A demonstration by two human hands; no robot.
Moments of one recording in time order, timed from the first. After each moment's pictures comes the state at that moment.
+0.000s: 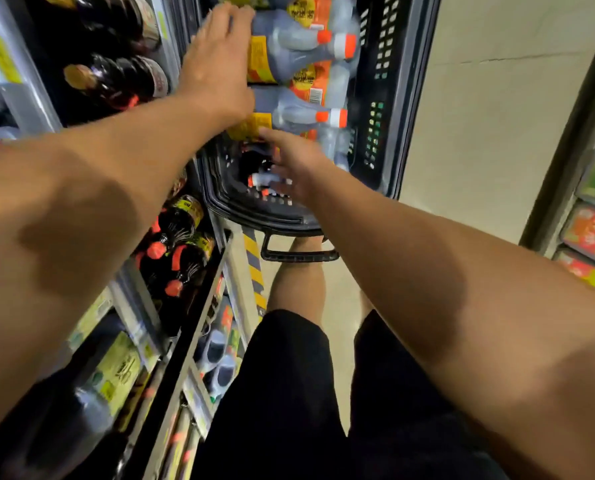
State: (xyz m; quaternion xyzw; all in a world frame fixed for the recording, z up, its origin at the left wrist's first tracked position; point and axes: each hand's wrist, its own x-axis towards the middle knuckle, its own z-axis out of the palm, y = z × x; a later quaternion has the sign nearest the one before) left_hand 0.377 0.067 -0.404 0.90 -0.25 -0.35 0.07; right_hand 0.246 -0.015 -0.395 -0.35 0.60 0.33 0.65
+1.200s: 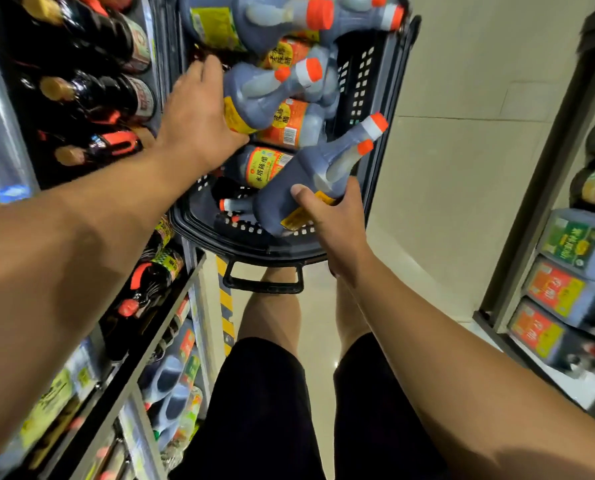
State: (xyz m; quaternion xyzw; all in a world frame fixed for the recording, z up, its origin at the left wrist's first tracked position) left_hand 0.347 0.059 -0.410 0.93 -0.16 -0.28 0.15; right_hand 0.154 -0.097 -0.384 -0.57 0.51 0.18 0.63
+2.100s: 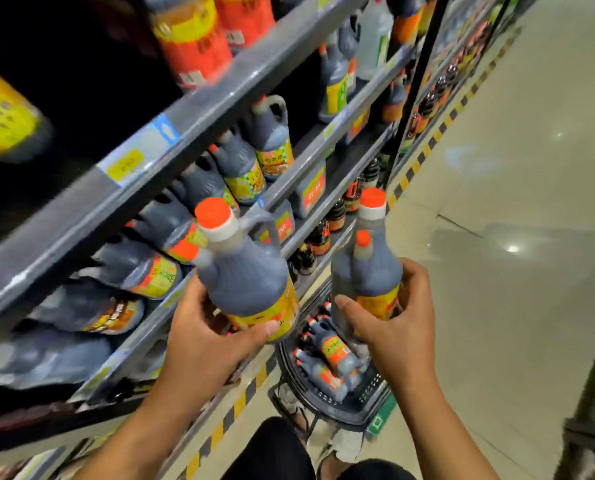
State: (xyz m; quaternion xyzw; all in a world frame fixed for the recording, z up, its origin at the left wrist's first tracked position) left_hand 0.161 0.126 0.097 0.74 0.24 0.08 0.63; right_hand 0.243 -0.092 0.048 -0.76 0.04 0.06 0.65
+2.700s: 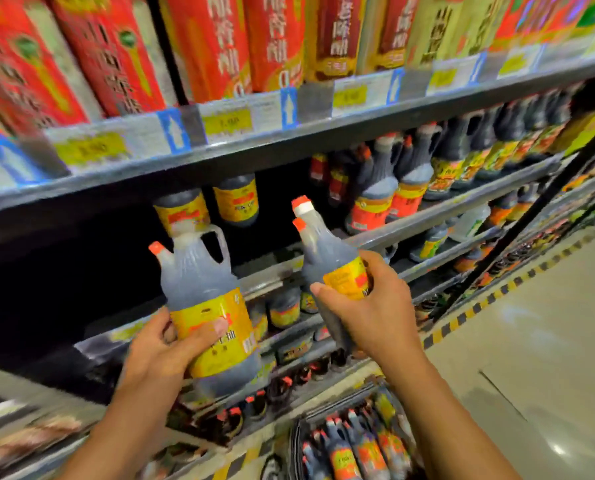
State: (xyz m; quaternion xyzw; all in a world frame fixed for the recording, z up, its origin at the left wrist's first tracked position) left_hand 0.076 0.232 0.242 0.57 0.40 0.28 0.66; right_hand 0.294 0.075 0.245 -0.82 -0.27 0.10 0.49
